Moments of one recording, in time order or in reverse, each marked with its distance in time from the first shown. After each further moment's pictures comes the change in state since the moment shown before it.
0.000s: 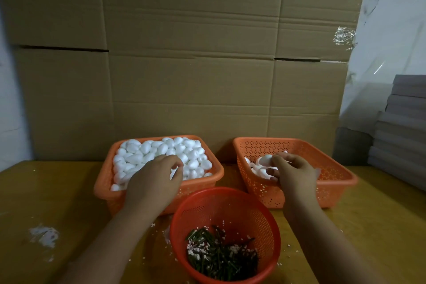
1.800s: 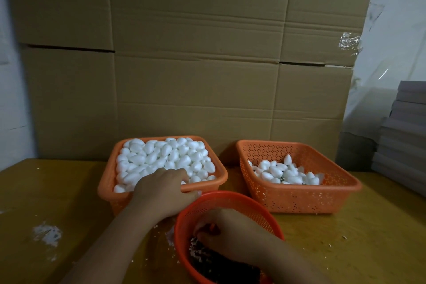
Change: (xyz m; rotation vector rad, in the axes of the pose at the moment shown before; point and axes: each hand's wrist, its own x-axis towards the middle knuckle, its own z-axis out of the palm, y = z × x) left_hand -0.004 0.003 -0.006 0.177 -0.257 0.076; right_hand -0.057 0.042 0.031 -1.021 -1.162 -0.526
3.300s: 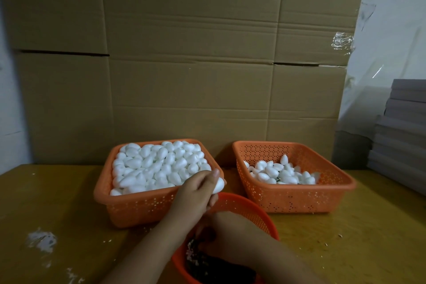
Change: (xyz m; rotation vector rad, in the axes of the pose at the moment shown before) left_hand -0.010 0.056 0.026 -1.160 -0.059 -0.040; right_hand 0.000 0.002 0.002 -0.111 -0.013 0.064
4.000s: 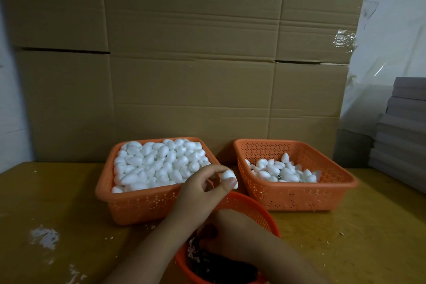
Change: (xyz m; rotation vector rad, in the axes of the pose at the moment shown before) left_hand -0.003 0.001 0.003 0.041 0.013 0.179; right_hand 0.000 -0.002 -0.001 0.007 0.008 0.013
